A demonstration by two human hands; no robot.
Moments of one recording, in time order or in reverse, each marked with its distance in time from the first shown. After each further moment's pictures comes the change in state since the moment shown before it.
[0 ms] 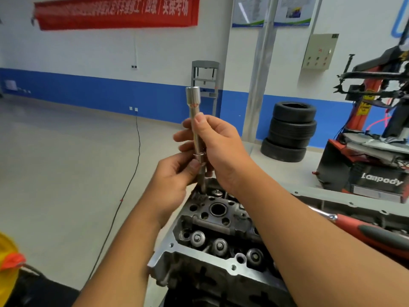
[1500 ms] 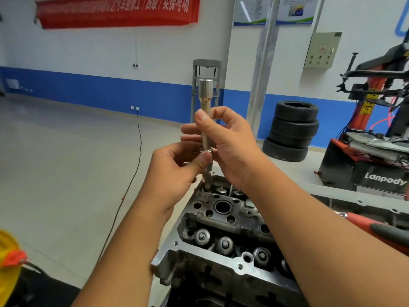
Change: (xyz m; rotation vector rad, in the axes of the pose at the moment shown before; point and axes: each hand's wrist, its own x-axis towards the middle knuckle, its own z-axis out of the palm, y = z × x) left_hand 0.002 0.013 -0.002 0.185 0.112 0.007; right_hand 0.000 -0.002 -0.008 0.112 -0.029 -0.008
